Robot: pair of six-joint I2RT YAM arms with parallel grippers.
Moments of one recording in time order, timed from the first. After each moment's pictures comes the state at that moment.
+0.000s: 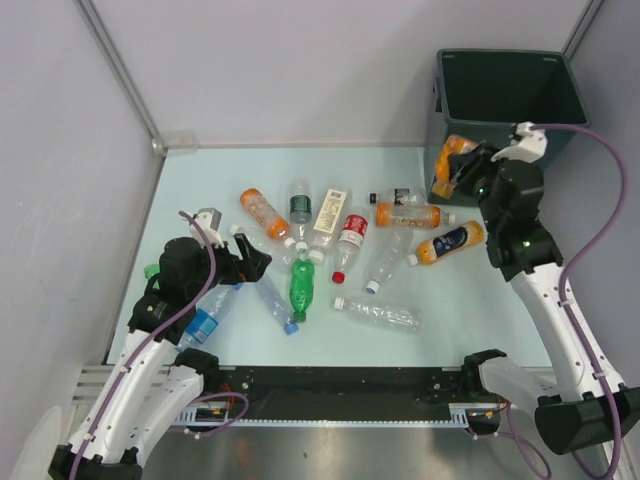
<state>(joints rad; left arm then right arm) -0.29 0.63 0.69 -0.49 0.17 -0.42 0.26 1.03 1.13 -0.22 0.21 0.44</state>
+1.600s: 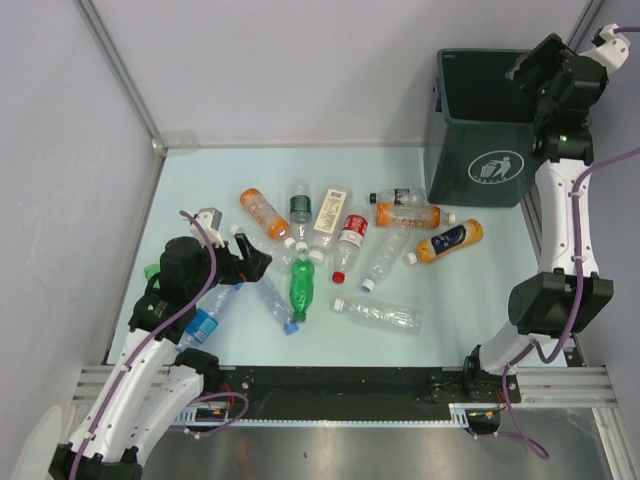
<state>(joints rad) -0.29 0.63 0.69 -0.49 0.17 -0.42 -0.15 1.66 1.92 -0.22 0.19 0.47</state>
